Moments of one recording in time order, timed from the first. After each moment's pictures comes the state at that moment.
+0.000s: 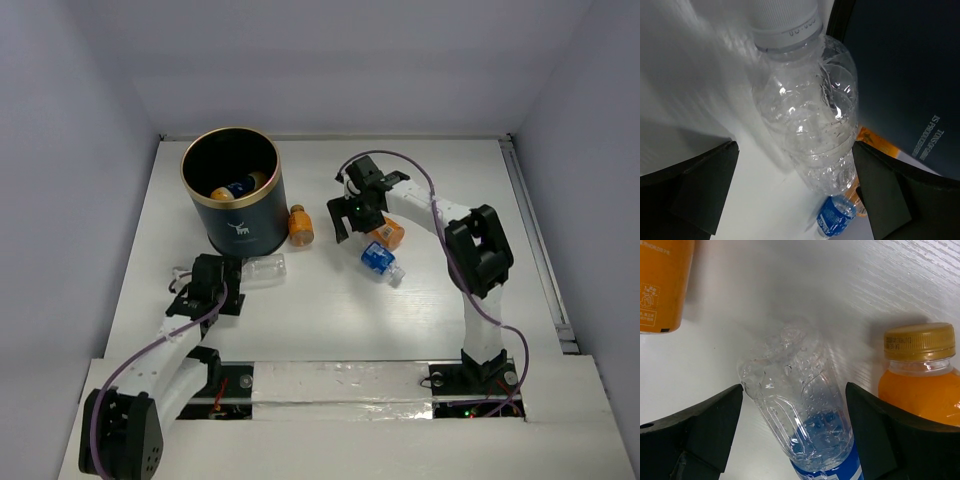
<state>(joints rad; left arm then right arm) -0.19 0.81 0.27 -0.30 -0.14 -1.59 0.55 2.04 1.61 -0.69 -0.16 0.16</state>
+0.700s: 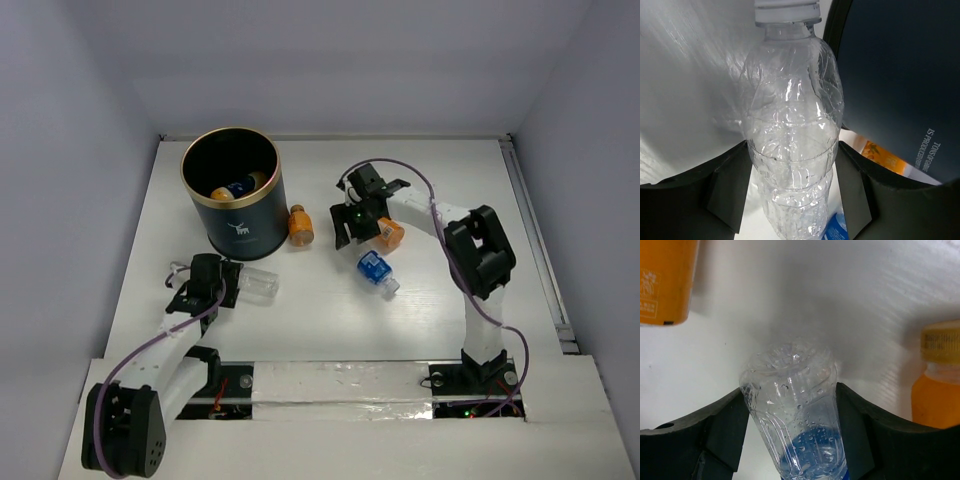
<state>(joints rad) -0.15 0.86 0.28 -0.24 -0.17 -1.48 0.55 2.04 1.53 -0.61 -0.25 0.21</state>
